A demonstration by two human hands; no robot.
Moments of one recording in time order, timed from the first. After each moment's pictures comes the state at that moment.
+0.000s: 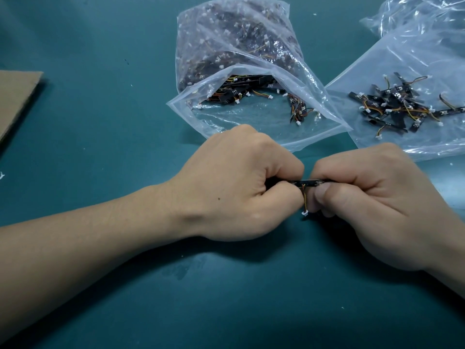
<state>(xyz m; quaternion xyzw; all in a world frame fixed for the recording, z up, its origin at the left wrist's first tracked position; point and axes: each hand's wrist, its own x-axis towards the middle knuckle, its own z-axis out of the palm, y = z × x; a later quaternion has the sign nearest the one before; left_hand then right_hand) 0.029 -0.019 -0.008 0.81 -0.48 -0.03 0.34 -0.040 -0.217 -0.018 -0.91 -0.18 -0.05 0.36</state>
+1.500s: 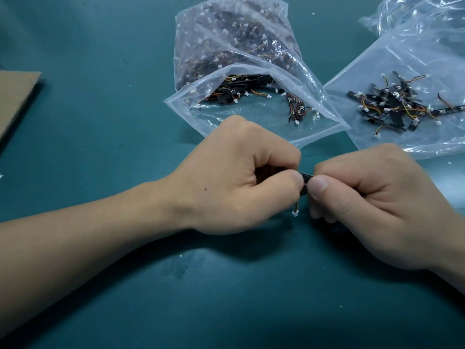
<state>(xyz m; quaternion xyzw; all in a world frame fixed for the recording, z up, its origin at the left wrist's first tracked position) 0.030 -0.017 -0.003 0.77 -0.46 -0.07 0.43 -0.040 -0.221 -0.019 -0.90 -0.22 -0.06 0.37</state>
